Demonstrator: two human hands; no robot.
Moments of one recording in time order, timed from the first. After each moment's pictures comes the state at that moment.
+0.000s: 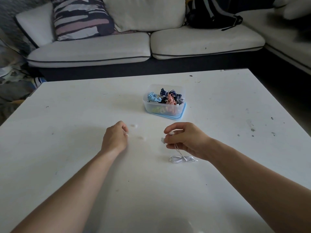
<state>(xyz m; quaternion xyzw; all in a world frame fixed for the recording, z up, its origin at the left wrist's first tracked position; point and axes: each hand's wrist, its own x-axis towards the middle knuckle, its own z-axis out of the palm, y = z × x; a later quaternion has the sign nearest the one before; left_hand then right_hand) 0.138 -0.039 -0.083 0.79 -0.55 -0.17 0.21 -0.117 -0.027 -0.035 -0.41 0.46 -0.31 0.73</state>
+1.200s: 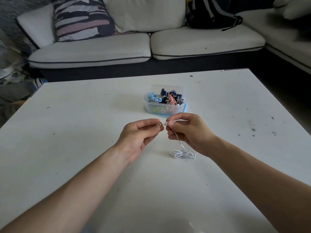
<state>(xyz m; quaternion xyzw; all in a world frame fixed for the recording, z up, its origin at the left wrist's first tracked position) 0.062 -0.002 -0.011 0.50 -0.29 -0.64 0.50 -0.118 -0.027 -0.023 -0.45 0.42 -0.41 0.68</state>
